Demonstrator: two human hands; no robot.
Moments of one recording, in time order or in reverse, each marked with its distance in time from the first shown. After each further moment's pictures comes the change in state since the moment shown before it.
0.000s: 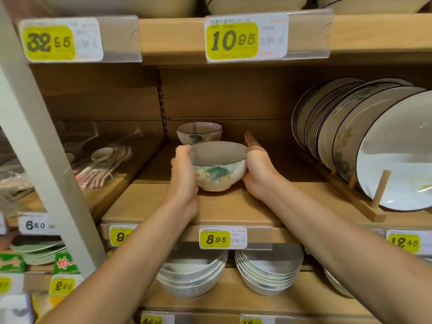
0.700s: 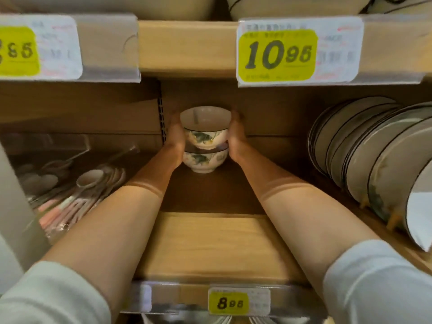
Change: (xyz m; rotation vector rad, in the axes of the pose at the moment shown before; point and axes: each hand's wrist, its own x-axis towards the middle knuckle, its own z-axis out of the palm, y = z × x) left_hand 0.201 0.056 0.023 0.091 -0.143 0.245; right_hand 0.150 -0.051 0.089 -0.127 -0.042 -0.288
